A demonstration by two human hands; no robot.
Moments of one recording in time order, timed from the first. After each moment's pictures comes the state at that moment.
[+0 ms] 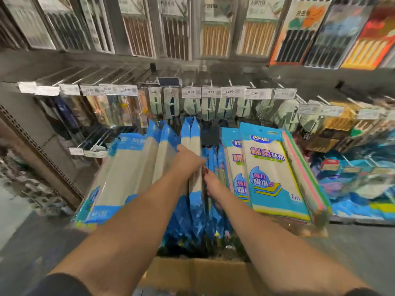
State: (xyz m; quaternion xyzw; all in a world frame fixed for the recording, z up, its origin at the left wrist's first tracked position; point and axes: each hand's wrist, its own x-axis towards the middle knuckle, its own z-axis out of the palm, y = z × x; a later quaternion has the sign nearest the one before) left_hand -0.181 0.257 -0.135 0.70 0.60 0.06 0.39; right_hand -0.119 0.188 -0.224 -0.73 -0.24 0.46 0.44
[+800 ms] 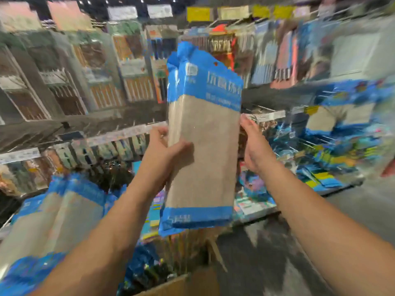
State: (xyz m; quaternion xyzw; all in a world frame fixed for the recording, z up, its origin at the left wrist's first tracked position) left_hand -0.095 0.029 0.014 0.67 0.17 0.34 0.64; right_hand 0.090 -0.099 -0.011 -0.58 -0.22 0.17 0.77
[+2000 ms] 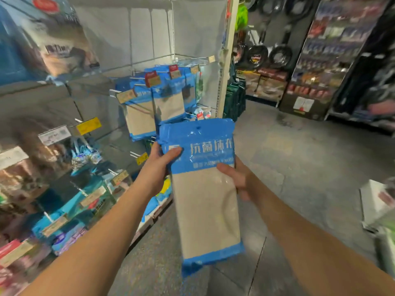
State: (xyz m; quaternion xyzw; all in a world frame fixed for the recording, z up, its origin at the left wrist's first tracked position) left_hand 0.614 -0.467 -0.114 0.59 -0.04 -0.02 0.81; right_hand 0.598 -0.697 -0.133 -0.65 -0.03 0.10 0.76
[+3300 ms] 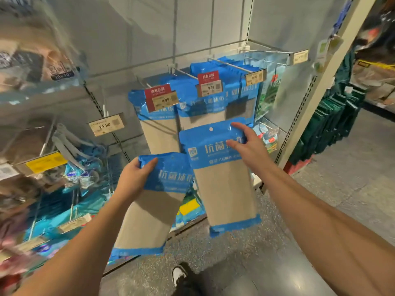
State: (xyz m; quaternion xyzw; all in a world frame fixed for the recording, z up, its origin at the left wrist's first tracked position) left_hand 0.981 -0.452 -0.176 0.76 0.31 0.17 0.54; right_hand 1.167 -0.722 -0.157 -0.77 -0.21 0.08 0.60
